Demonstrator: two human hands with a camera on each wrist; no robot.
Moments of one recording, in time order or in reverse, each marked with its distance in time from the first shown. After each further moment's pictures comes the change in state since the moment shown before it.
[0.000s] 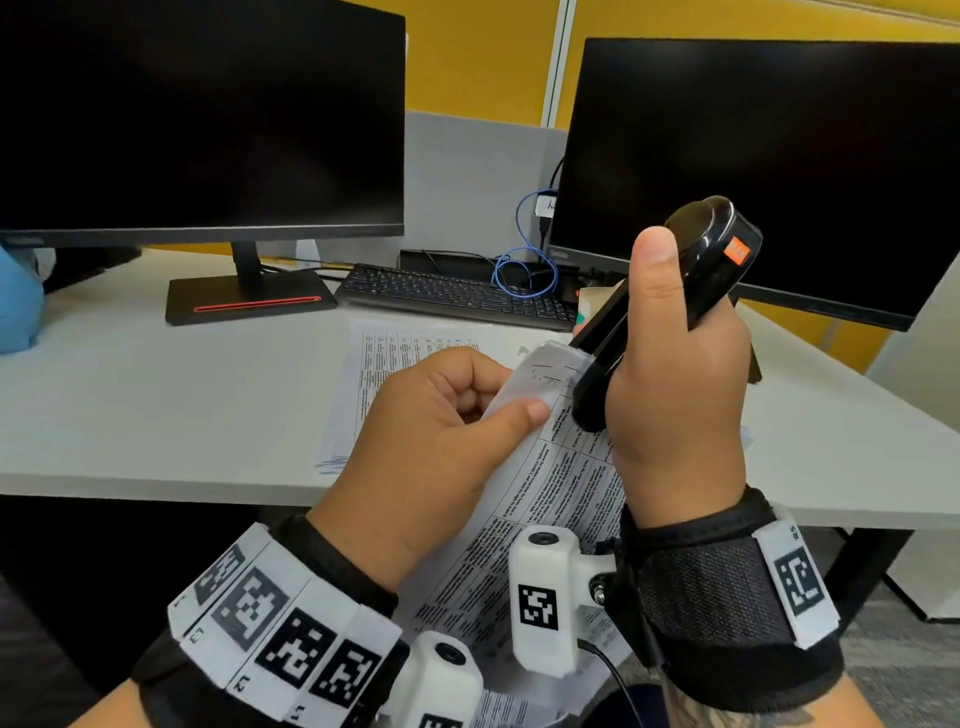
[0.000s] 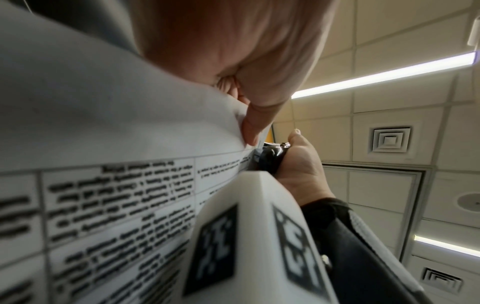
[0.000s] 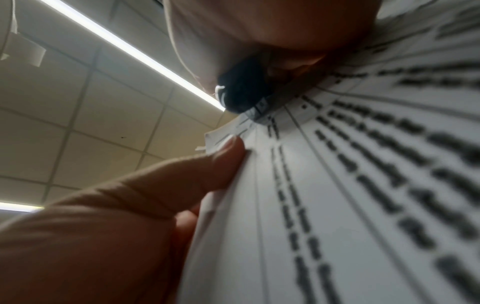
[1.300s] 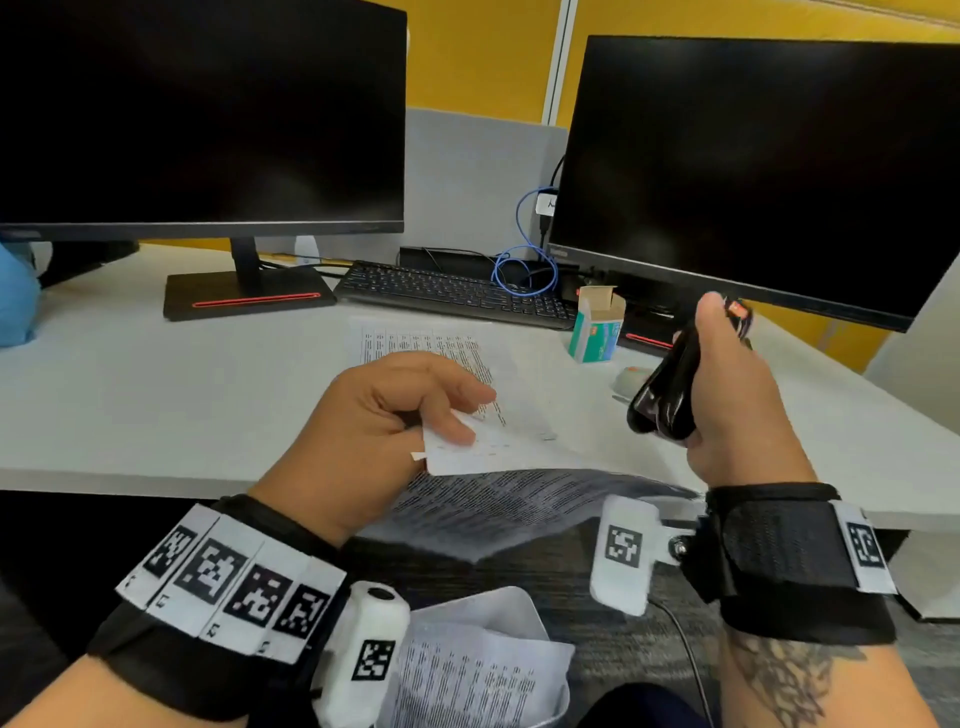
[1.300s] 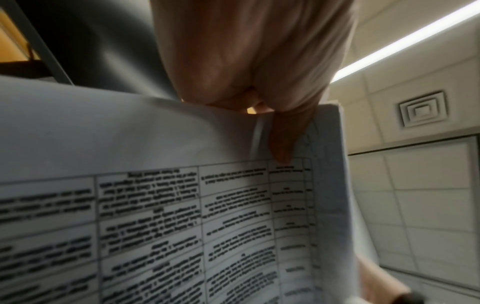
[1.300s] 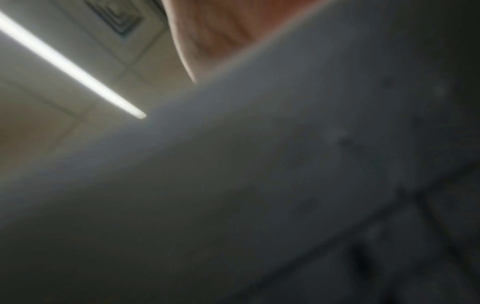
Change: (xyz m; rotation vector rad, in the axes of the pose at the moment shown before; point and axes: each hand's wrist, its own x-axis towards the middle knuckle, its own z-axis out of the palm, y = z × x) left_hand 0.017 -0.033 -0.044 0.145 -0.144 0.261; right_hand 0.039 0.057 -0.047 -0.050 0.077 0.745
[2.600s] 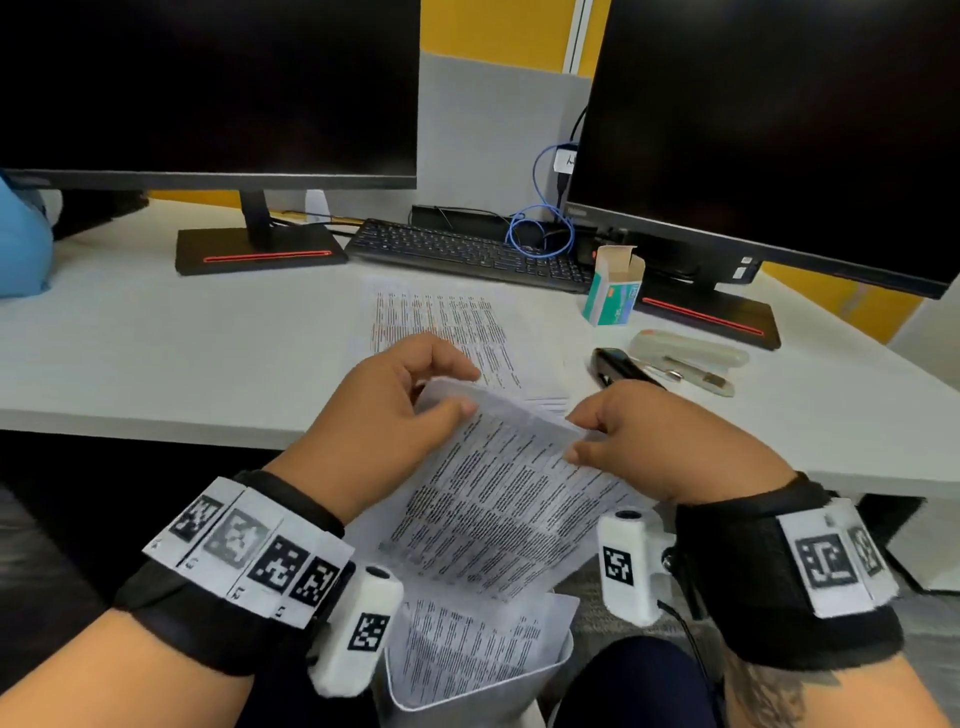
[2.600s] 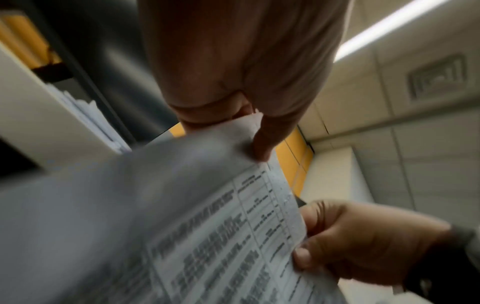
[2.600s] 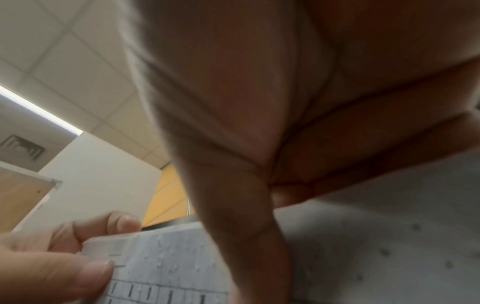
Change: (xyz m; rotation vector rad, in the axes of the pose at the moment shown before) left_hand -0.018 -0.022 -0.001 0.158 -0.001 -0.259; right_hand -0.040 0.024 0.007 -1.318 -0.754 -0.335
